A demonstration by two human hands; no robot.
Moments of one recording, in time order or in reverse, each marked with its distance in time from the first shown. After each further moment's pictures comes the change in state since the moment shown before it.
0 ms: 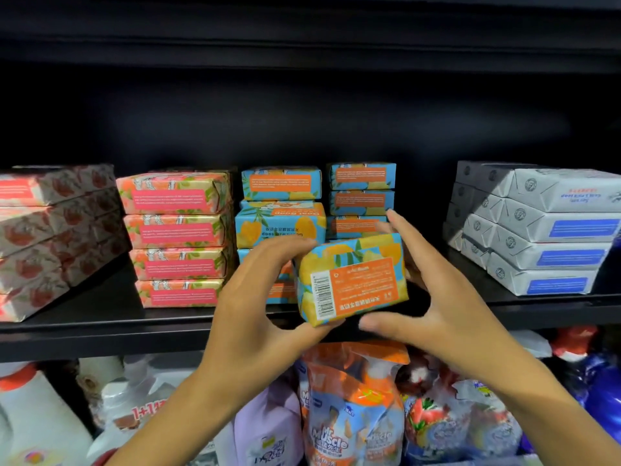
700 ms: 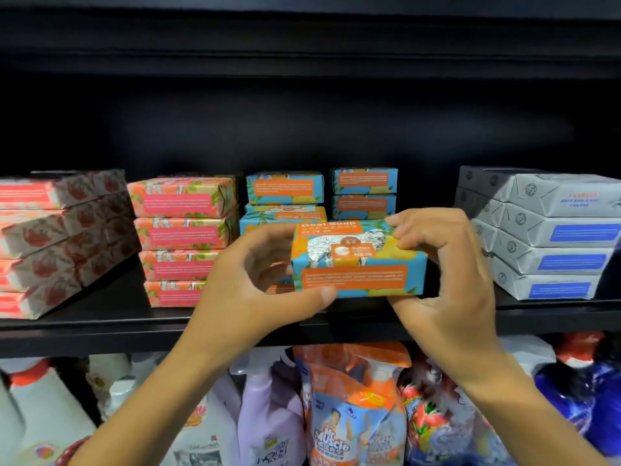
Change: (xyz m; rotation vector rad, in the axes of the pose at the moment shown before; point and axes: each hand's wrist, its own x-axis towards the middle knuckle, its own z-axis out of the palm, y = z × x) left_hand 0.019 0.012 -0.018 -0.403 -0.062 -0.383; right_hand 0.011 -0.010 0.009 -0.146 0.494 -0.499
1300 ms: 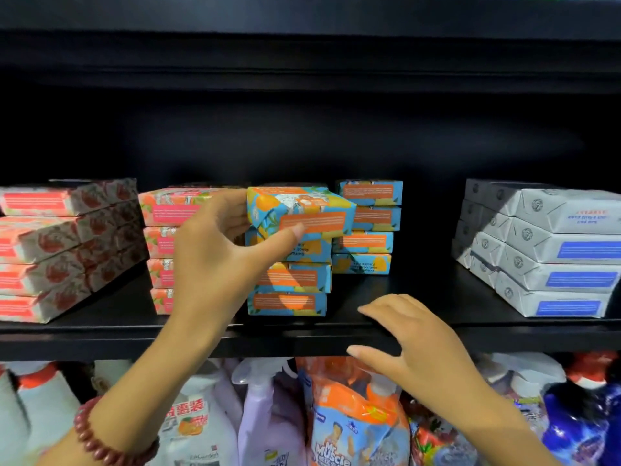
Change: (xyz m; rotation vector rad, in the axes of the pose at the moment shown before) left_hand 0.027 0.014 -0.011 0.326 0.401 0.120; right_hand -0.047 0.027 0.008 -0.404 -0.595 0.291
